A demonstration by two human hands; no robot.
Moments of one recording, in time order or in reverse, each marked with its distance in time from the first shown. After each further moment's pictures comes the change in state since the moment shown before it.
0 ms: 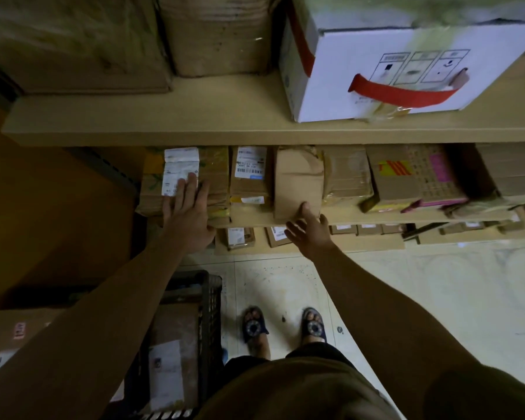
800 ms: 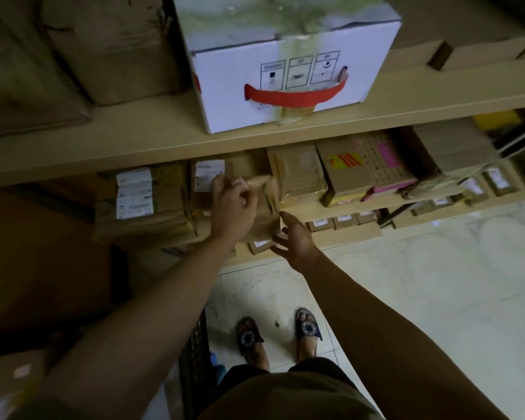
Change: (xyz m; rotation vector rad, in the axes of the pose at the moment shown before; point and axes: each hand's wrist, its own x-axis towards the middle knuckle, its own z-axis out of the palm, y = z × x) left_hand 0.010 0.177 0.000 -0.577 0.266 0.081; right_hand -0.035 -0.024 -0.047 -0.164 -0.091 -0.042
